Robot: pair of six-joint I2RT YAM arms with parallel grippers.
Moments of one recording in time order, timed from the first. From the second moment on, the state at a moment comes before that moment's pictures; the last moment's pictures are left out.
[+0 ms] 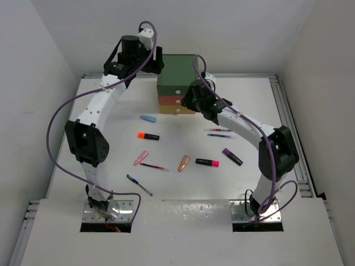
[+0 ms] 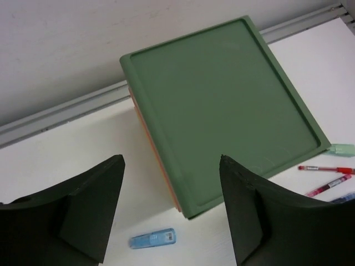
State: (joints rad) left arm -0.28 1.89 1.98 -0.44 0.15 -0.02; right arm 0.58 1.75 1.35 -0.17 0.24 0.77
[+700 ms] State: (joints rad) left arm -0.28 2.08 2.04 -0.44 0.18 -0.06; right arm 0.57 1.95 1.58 -0.15 0.23 0.81
